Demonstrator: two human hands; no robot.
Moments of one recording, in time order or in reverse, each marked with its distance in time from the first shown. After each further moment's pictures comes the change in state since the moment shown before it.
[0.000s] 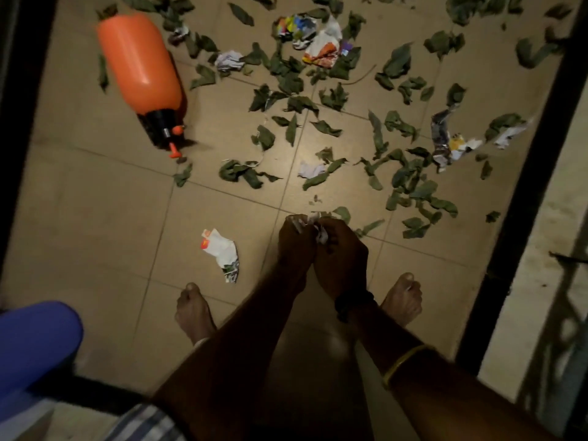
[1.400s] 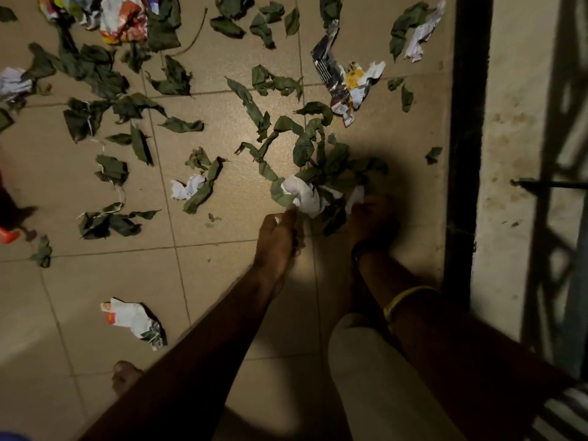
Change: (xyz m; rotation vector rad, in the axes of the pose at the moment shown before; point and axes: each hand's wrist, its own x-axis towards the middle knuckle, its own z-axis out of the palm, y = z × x) left_hand 0.065 -0.044 0.181 0.372 -0.164 -0.255; right_hand 0.110 0.266 -0.088 -0.065 0.390 0.849
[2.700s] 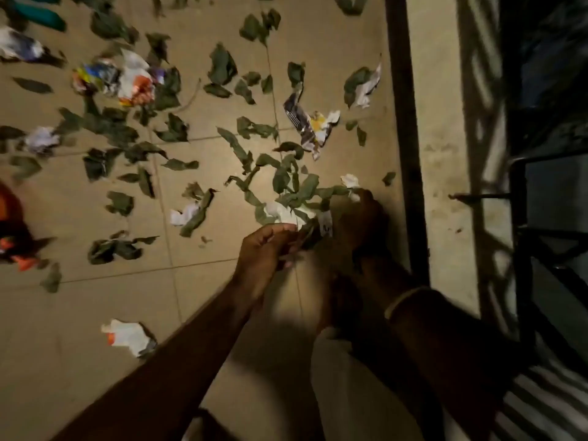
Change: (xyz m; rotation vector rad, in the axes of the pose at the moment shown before) left_hand -0.078 0.042 -0.003 0.051 -0.159 0.138; right_hand -0.005 -0.032 -0.100 -0.202 -0.267 -0.306
